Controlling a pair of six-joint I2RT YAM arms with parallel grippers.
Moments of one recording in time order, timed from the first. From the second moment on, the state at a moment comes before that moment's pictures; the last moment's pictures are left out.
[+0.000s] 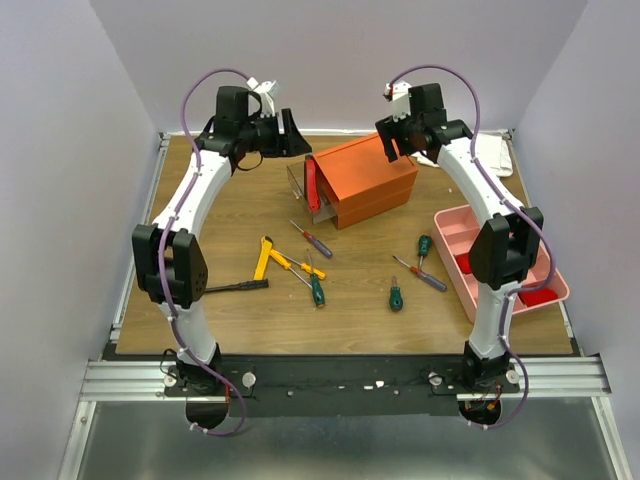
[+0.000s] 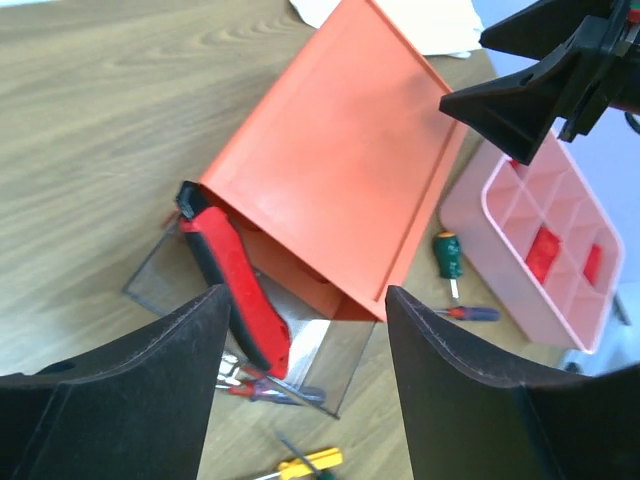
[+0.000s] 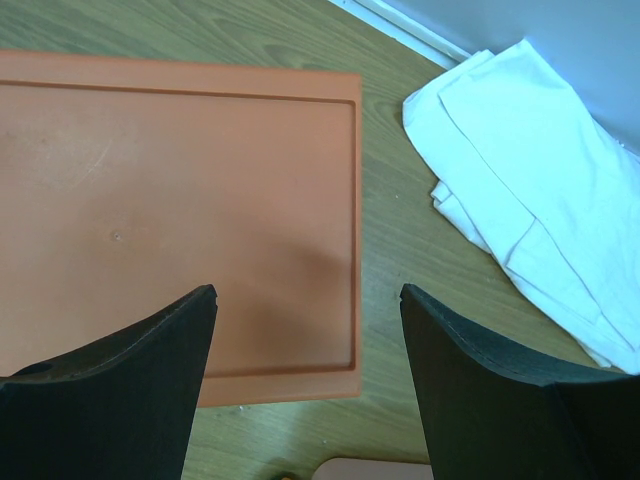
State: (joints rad) left arm -0.20 1.87 1.77 -0.41 0.64 -0.33; right arm 0.30 2.03 1.99 -0.63 0.01 -0.25
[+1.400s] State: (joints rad) left arm -0.20 1.64 1.18 -0.63 0.19 0.06; right arm 0.30 2.02 1.97 -0.63 0.00 -0.27
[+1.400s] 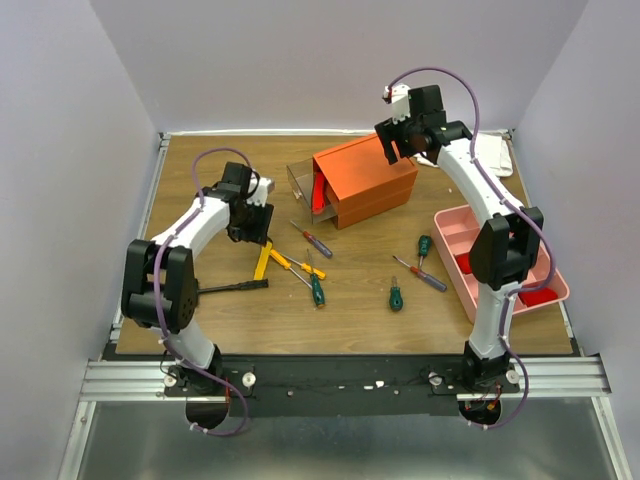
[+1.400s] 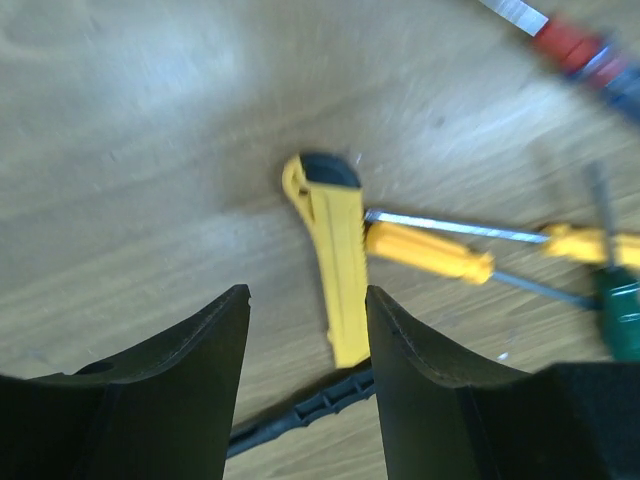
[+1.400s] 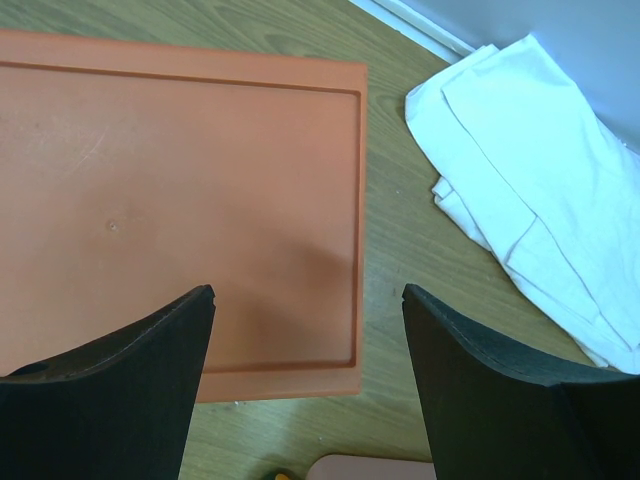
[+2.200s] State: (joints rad) left arm -0.29 1.79 1.15 -0.63 0.09 0.10; right arm 0.30 2.00 1.94 -0.63 0.01 -0.29
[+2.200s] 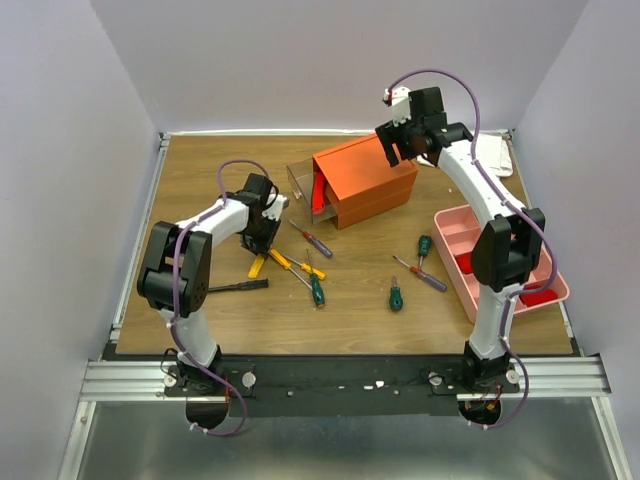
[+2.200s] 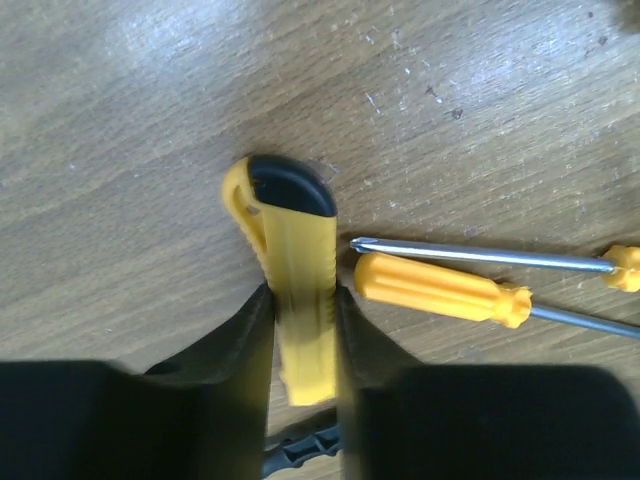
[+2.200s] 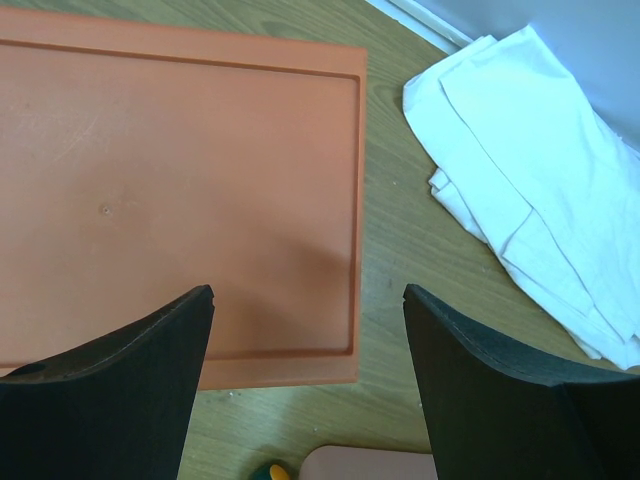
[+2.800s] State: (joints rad) left arm -0.14 1.68 1.26 -0.68 0.28 0.09; right arm 0.30 2.00 1.94 -0.63 0.01 -0.29
